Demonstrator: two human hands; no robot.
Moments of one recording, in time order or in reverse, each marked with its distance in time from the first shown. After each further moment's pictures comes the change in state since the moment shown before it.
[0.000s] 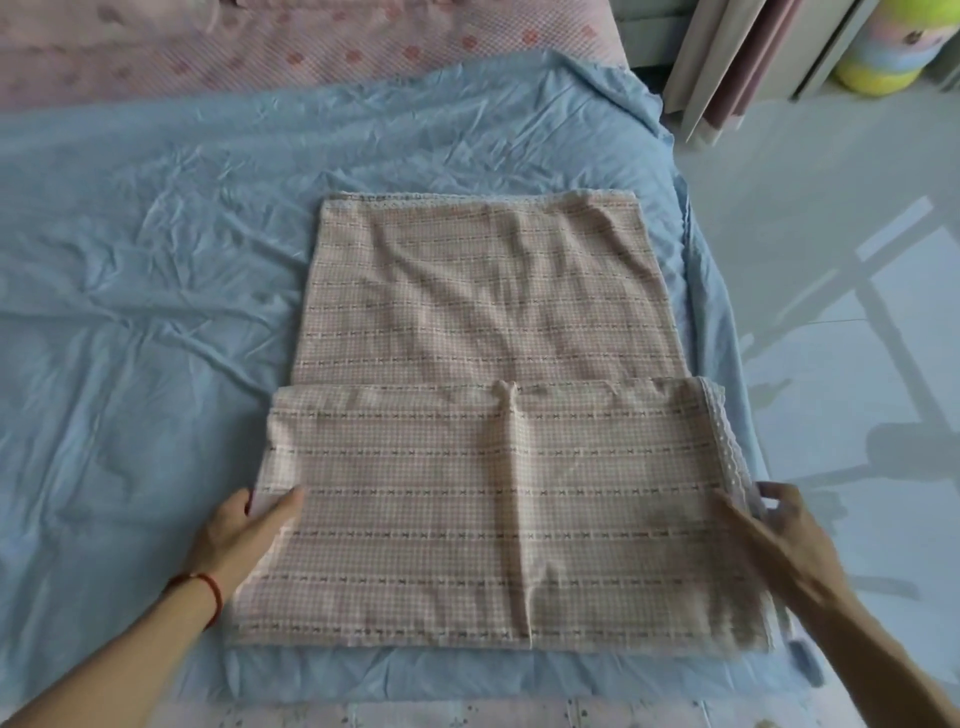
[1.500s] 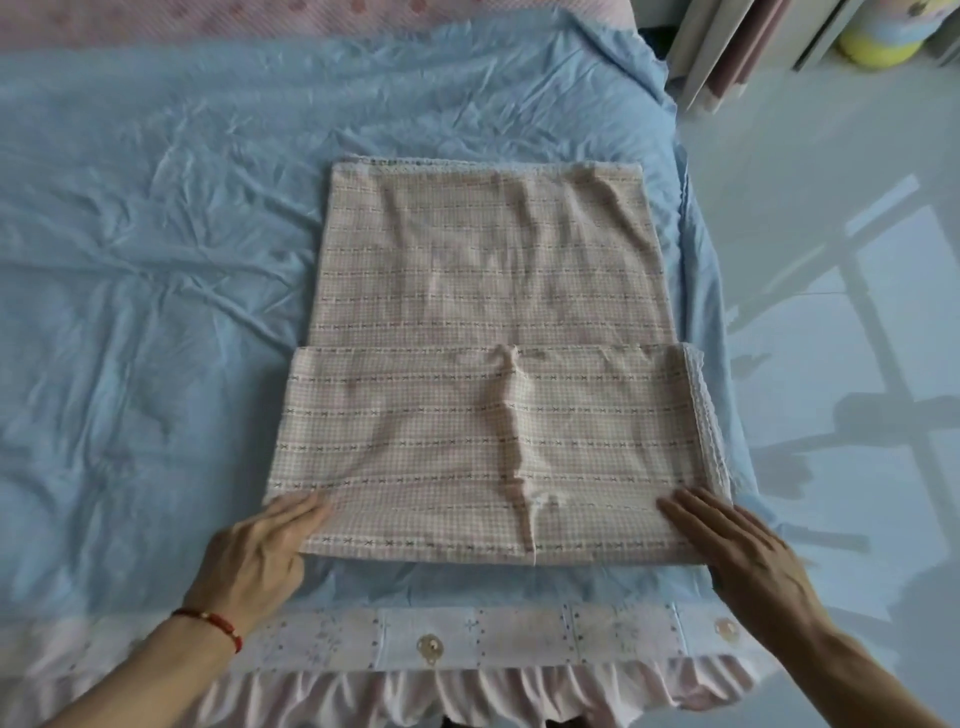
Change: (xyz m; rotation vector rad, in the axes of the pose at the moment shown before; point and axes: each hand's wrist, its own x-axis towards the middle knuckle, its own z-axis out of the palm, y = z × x) left_hand -0.078 -0.054 -0.015 0.642 0.002 0.828; right_hand -0.049 0.080 0.017 -0.674 0.040 -0.929
